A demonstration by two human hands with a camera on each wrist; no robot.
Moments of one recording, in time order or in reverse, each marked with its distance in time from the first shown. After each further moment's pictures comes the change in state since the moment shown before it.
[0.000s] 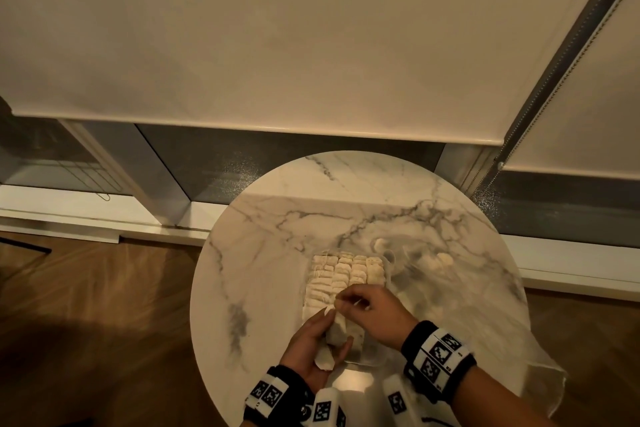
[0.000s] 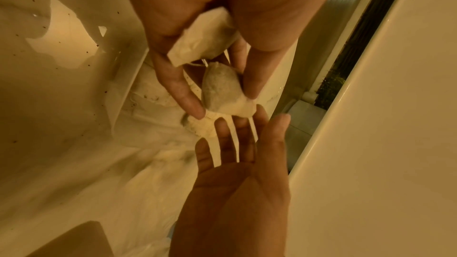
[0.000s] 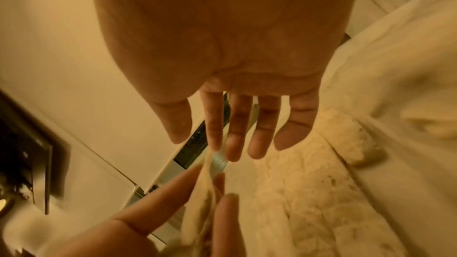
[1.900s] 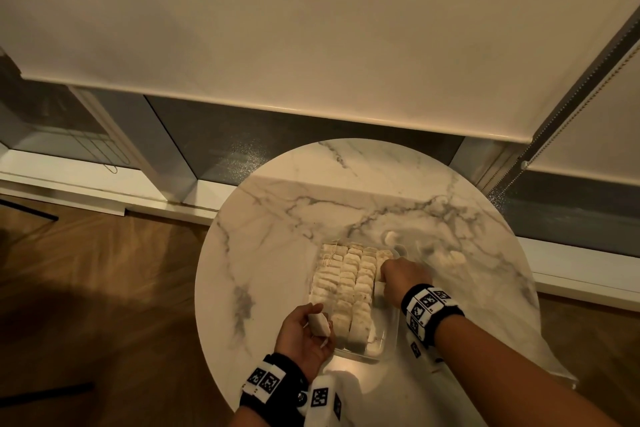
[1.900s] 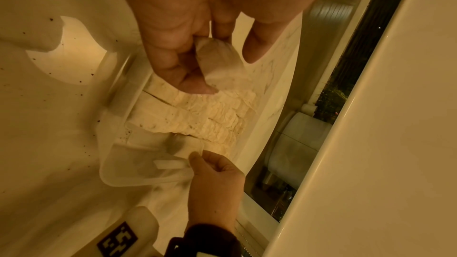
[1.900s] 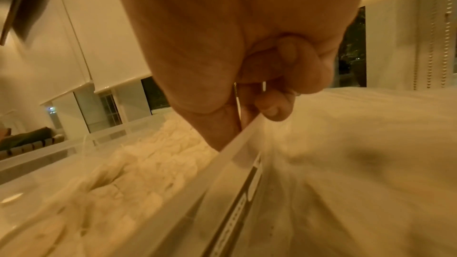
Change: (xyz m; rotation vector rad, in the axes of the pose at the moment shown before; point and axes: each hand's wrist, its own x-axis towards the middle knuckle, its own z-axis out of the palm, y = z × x) left_hand -0.007 0.016 -0.013 -0.143 0.211 -0.058; right_hand 0.058 0.028 -0.032 -1.070 -0.046 0.276
